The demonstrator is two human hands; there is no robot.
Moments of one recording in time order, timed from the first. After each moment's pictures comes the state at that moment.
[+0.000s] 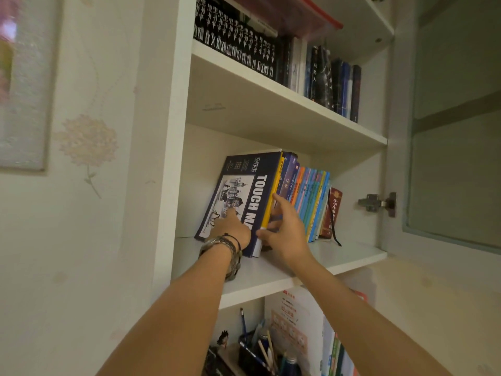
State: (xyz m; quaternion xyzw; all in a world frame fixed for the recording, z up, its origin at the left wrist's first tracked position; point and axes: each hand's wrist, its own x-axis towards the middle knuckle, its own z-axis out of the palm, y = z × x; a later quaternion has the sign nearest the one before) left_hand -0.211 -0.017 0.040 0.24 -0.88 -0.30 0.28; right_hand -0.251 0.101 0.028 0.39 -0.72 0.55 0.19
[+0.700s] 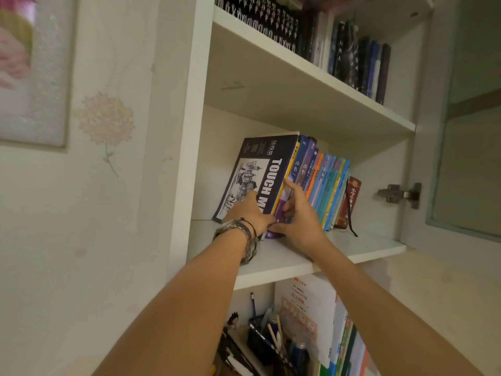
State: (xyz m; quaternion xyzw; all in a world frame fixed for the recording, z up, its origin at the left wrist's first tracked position) left_hand -0.203 -0.014 0.037 0.15 -0.89 -0.30 0.31; right_hand -0.268 0.102 0.026 0.43 -0.74 0.48 0.18
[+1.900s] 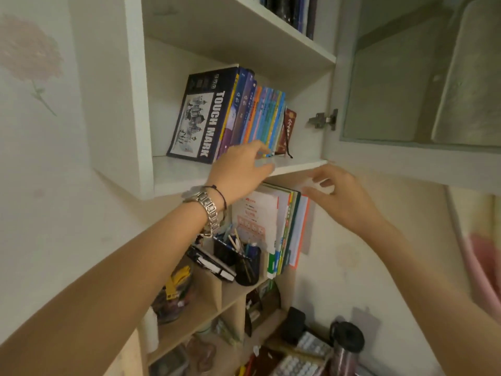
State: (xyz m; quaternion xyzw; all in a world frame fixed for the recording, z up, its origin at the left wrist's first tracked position) left_hand -0.099 0.092 0.004 -0.07 -0.91 -0.21 0.35; right_hand -0.152 0.291 -0.032 0.28 -0.85 0.33 0.29
